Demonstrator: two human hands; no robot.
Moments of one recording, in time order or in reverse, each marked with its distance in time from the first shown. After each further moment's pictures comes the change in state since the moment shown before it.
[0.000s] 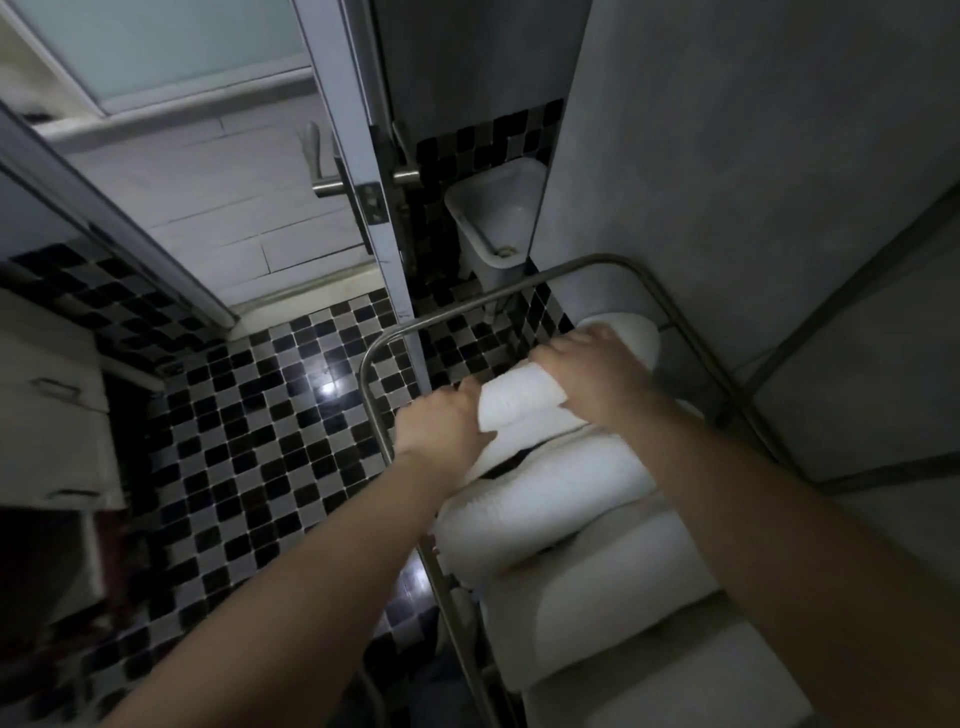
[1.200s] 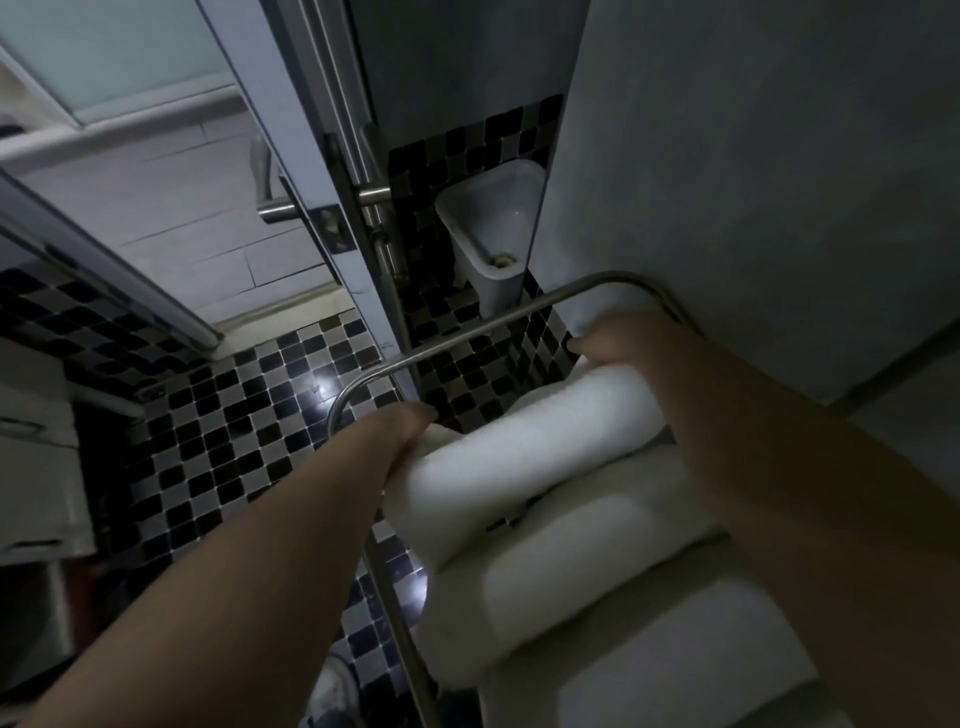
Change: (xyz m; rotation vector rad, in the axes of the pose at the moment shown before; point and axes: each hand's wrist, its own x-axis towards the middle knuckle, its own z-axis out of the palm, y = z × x) left_hand 0.112 -0.049 0.012 -0.810 -0.622 -0.675; right_hand 0.097 0.077 -0.002 0.592 -0.450 0.669
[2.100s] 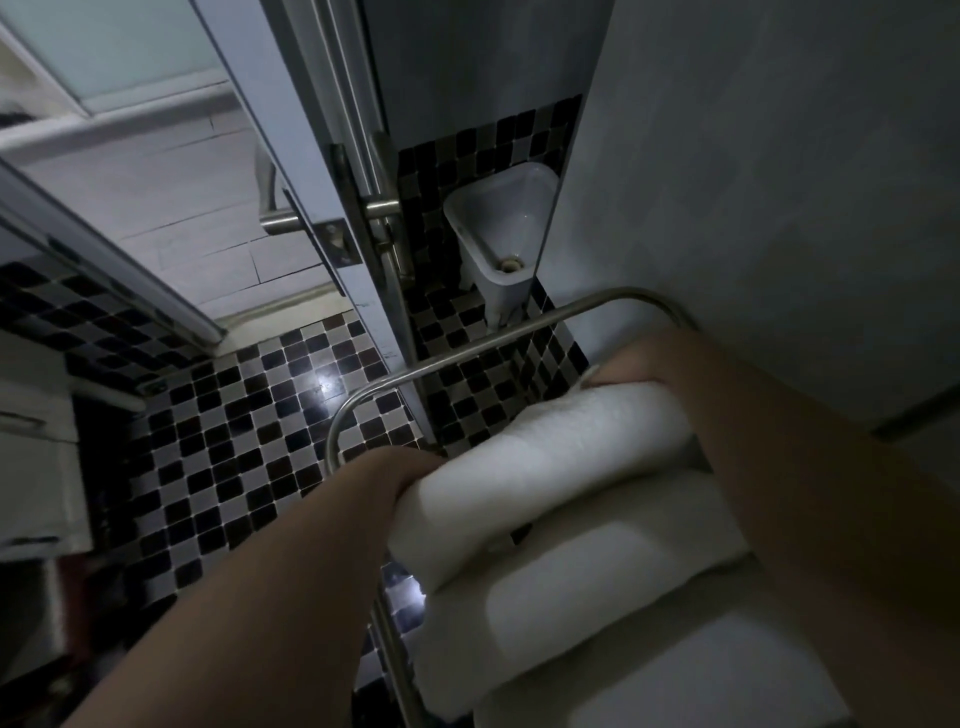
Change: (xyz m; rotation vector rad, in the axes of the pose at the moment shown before) left_hand -0.027 0.004 0.005 0.281 -0.255 -0.069; right_hand 0.009 0.011 -0.014 -0.119 -0.198 -0.018
